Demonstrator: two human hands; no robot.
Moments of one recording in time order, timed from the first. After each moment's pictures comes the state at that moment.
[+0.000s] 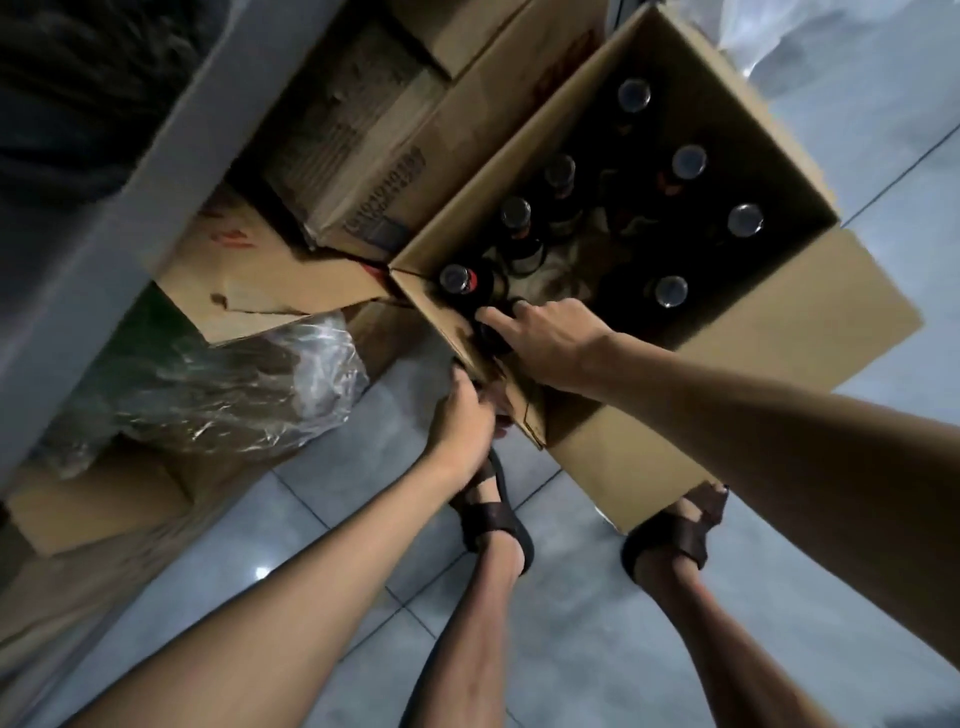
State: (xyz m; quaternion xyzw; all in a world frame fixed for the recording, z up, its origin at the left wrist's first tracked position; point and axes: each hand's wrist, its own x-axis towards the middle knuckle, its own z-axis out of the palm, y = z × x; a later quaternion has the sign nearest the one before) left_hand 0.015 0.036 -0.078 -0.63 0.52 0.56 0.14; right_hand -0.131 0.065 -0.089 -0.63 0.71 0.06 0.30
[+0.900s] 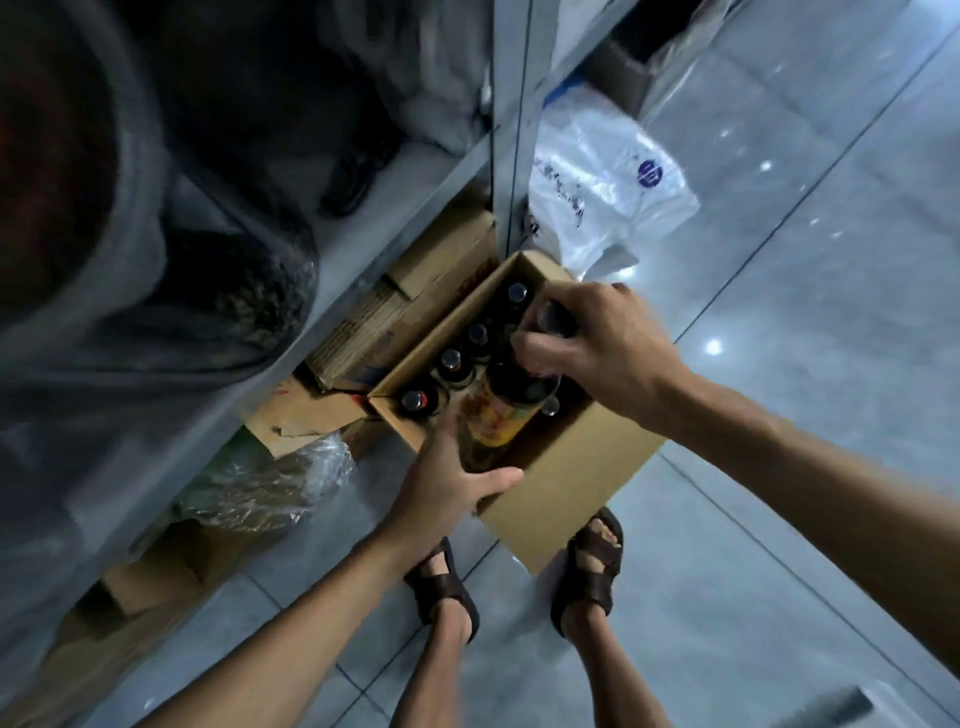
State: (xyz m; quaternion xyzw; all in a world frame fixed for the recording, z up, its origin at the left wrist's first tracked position) left_hand -0.048 0.026 0.103 -0.43 0.67 0.59 0.13; right_hand -0.249 0.092 0.192 -0.38 0.83 -0.26 0.30
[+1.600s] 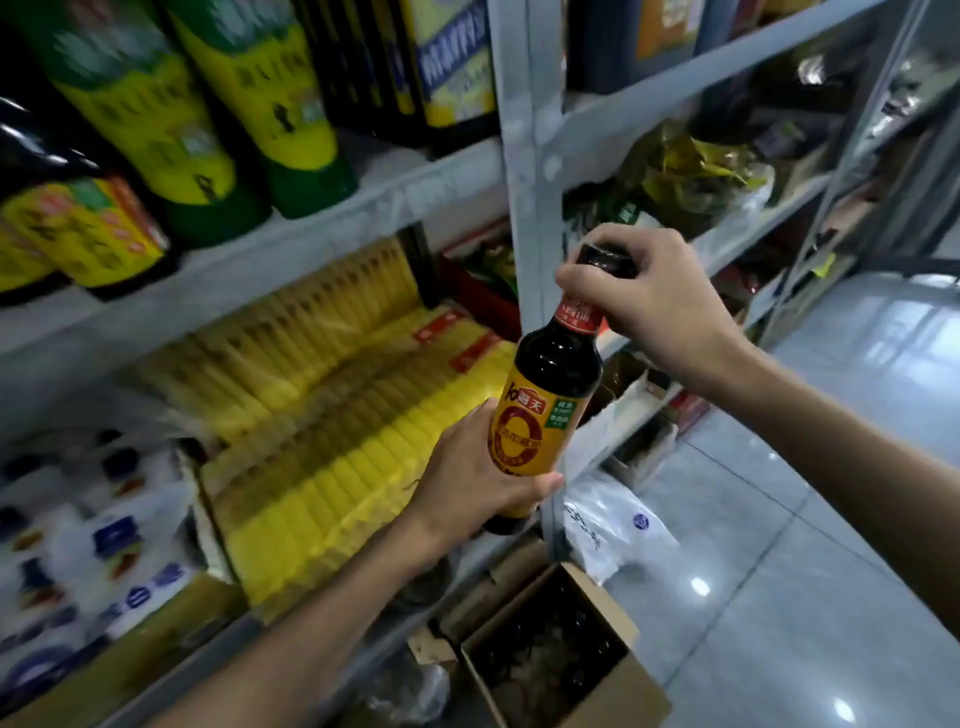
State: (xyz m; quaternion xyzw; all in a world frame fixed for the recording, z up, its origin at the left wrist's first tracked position) left_hand -0.124 0.000 0.706 -0.25 0.84 0.46 -0.16; right_hand -0.296 0.102 0.818 -0.47 0.69 -0.55 0.11
